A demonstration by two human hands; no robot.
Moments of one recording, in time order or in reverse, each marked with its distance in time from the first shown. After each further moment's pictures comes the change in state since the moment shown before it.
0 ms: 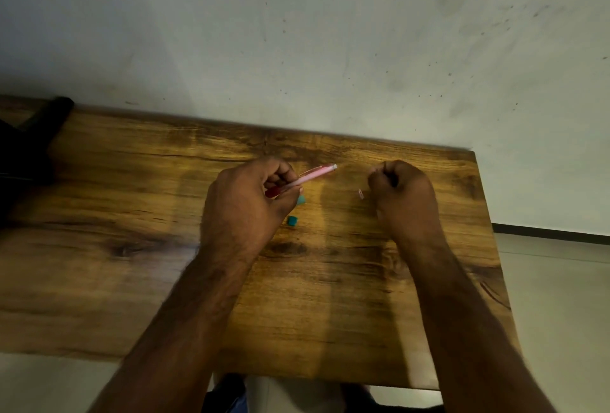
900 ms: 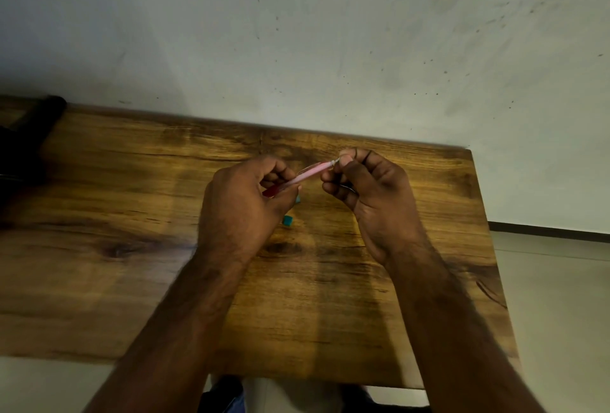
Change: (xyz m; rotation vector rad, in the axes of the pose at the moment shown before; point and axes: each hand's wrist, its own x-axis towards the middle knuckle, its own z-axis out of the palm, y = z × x) left_hand 0.000 0.000 0.004 -0.012 -0.001 -0.001; right_hand -0.015 -0.025 0.019 0.751 -0.252 0.062
